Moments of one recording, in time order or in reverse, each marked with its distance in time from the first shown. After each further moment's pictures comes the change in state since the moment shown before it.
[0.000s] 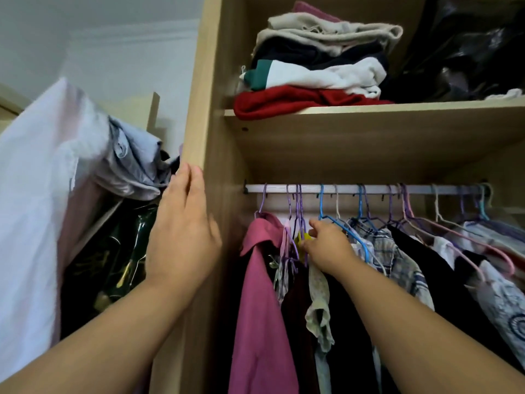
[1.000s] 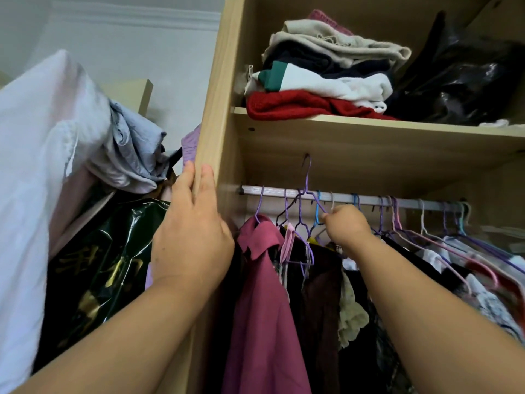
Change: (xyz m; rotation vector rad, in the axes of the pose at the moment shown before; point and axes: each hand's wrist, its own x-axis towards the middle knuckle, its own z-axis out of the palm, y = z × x) left_hand -0.002 -0.006 0.004 -0.138 0.020 -0.105; right_hand 0.034 -0.019 -0.036 -0.173 0.157 0.150
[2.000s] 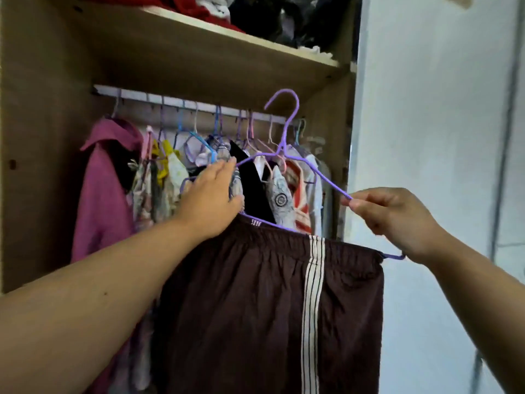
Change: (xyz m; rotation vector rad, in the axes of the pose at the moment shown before) left_hand -0.131 0.212 0.035 -0.354 -0.741 0.193; right_hand -0.246 0.199 -0.284 0.180 -0.056 -0.031
